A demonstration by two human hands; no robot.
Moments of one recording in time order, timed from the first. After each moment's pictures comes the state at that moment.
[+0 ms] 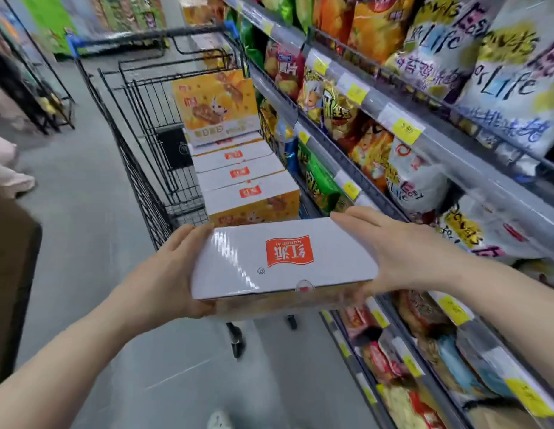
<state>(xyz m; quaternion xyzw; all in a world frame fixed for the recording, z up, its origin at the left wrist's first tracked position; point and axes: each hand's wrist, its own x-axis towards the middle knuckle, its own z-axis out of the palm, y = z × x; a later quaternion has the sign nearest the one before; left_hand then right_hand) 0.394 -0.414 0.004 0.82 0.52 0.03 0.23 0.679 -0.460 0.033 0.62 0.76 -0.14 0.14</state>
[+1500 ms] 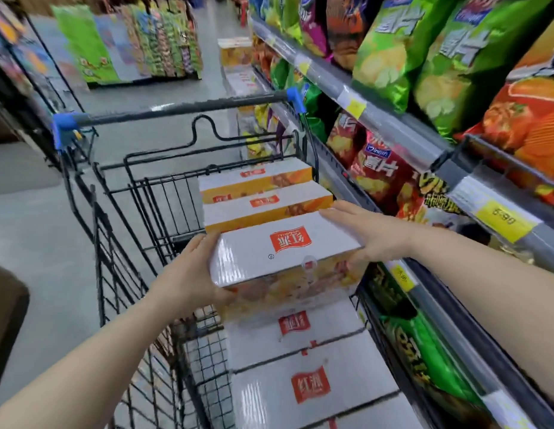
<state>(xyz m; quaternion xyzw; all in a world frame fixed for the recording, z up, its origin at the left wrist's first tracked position) 0.386 0.061 -0.042 0.74 0.60 0.07 0.30 0.673 0.084 -0.024 0.57 0.77 -0.24 0.12</state>
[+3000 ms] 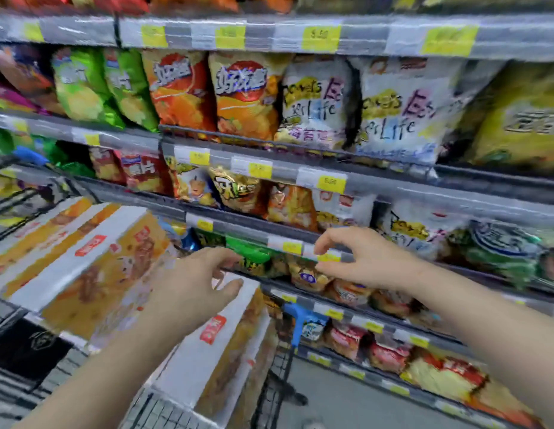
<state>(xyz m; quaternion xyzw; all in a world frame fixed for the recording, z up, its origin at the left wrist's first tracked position) 0.480 -0.157 0.034 0.95 0.19 0.05 0.23 0.630 -0.342 0.044 0.84 0.47 -0.17 -0.21</state>
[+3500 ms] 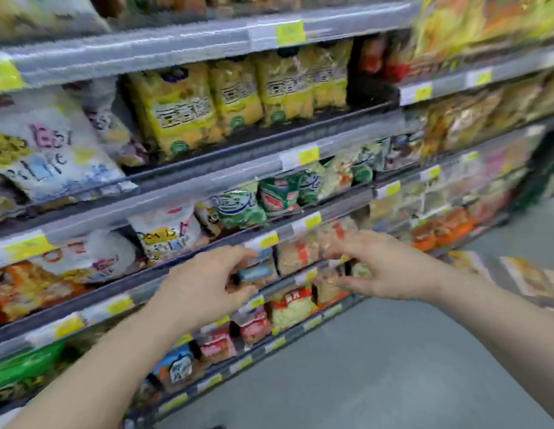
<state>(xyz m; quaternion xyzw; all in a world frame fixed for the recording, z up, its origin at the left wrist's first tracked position) 0.588 -0.448 0.054 0.95 -0.30 -0.06 0.10 0.542 -0.684 0.042 0.98 0.16 -0.03 -0.10</state>
